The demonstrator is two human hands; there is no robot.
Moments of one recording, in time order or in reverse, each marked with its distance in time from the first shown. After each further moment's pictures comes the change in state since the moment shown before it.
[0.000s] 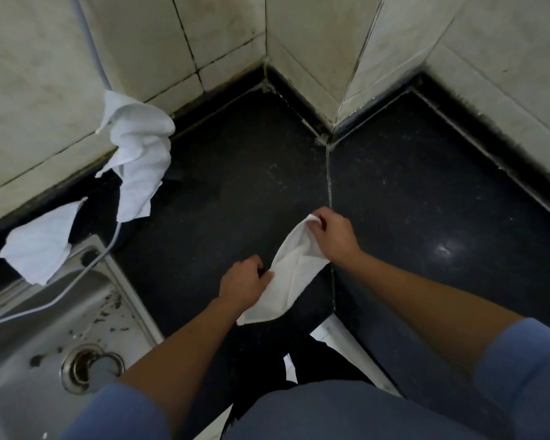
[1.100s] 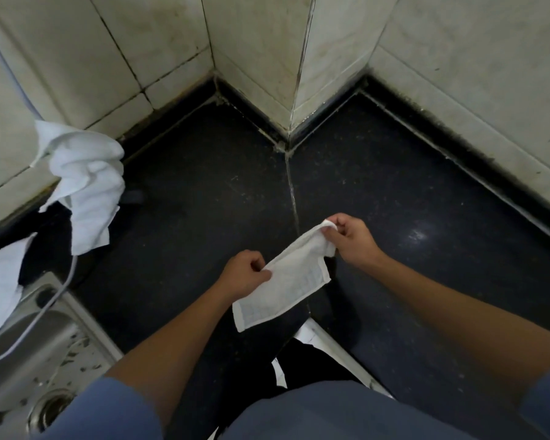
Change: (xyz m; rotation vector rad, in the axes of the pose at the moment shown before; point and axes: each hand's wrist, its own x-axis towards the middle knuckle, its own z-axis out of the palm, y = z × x) left_hand 0.032 0.049 -0.006 -0.319 -0.219 0.124; right_hand -0.030 0.036 -0.078 0.406 0.004 0.123
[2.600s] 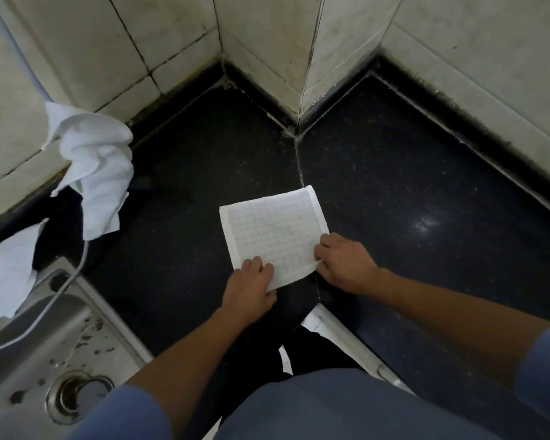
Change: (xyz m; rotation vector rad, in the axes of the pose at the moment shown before) left_hand -0.039 -0.033 0.032 0.754 0.096 0.249; right_hand -0.027 0.039 0.032 -1.110 -0.235 -0.536
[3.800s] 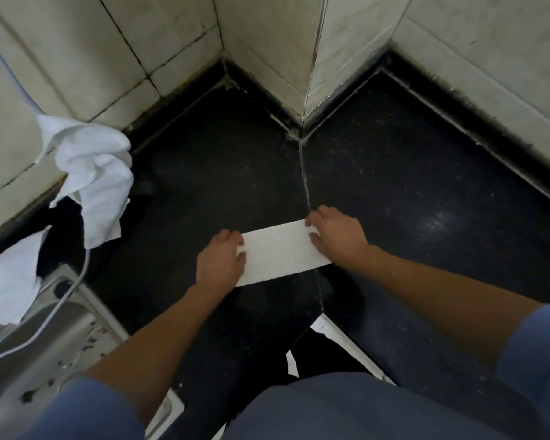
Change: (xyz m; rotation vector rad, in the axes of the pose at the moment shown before) left_hand 0.038 -0.046 -0.047 -0.170 0.222 -0.269; right_hand 0.063 0.016 -0.019 0.117 0.005 0.216
